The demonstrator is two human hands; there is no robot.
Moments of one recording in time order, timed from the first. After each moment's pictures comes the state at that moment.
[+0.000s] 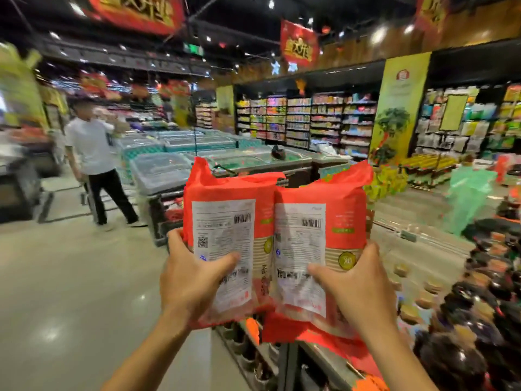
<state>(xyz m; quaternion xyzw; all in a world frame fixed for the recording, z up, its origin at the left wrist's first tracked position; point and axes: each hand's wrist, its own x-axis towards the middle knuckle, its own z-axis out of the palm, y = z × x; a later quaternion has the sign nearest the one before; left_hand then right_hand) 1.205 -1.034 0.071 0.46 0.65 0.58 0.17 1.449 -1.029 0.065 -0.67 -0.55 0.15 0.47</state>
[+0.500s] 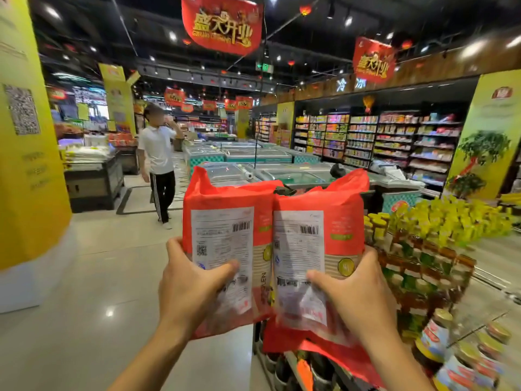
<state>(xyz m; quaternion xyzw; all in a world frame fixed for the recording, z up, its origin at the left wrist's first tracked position) 1.049 -0.986 0.071 0.39 0.67 0.62 0.12 1.289 -0.921 0.085 -0.59 -0.64 0.18 0.46</state>
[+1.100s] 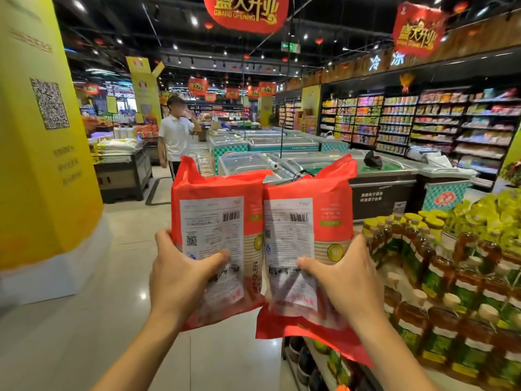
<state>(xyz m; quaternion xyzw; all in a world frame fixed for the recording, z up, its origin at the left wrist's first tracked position) 0.932 -0.885 0.061 0.35 0.70 0.62 0.06 1.162 -0.792 0.071 -0.55 -0.68 0.23 0.44</state>
